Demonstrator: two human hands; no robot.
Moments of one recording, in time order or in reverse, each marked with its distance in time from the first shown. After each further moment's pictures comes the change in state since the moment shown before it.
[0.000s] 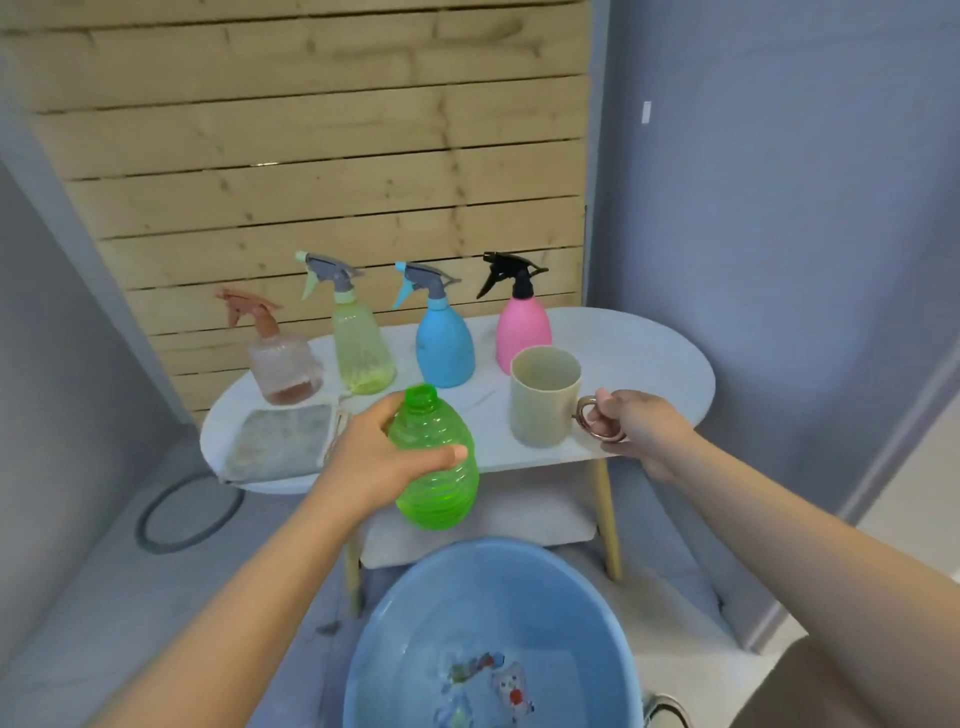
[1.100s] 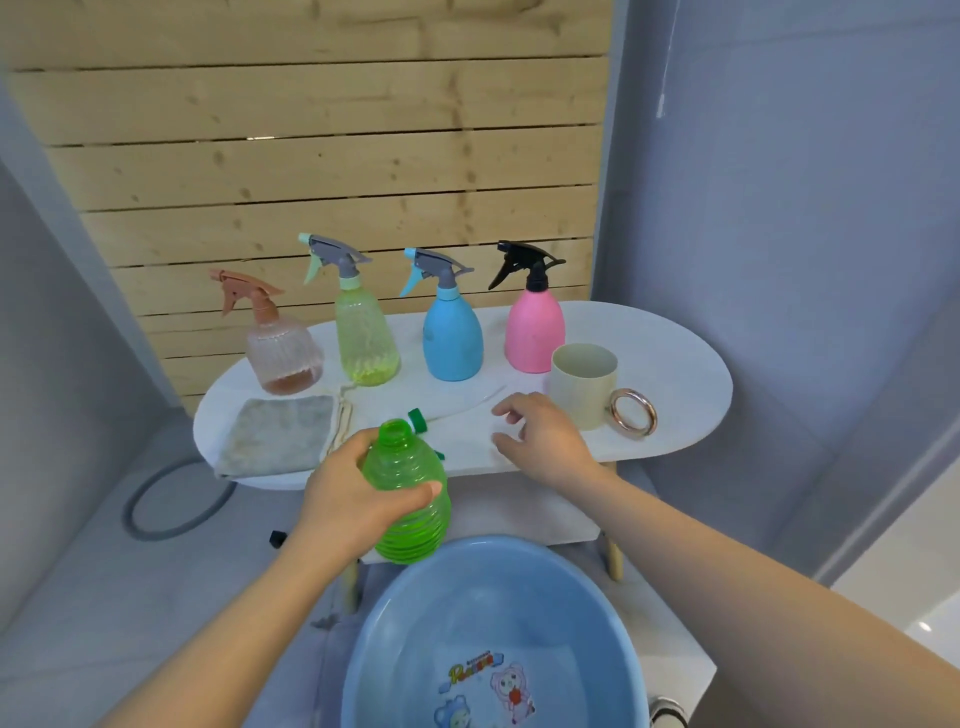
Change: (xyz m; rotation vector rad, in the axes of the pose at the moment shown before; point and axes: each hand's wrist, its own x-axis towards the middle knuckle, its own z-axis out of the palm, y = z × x) left_hand -0.005 -0.045 -0.013 0.042 0.111 -0.110; right_hand 0.015 0.012 0.096 -0.666 -0.073 -0.568
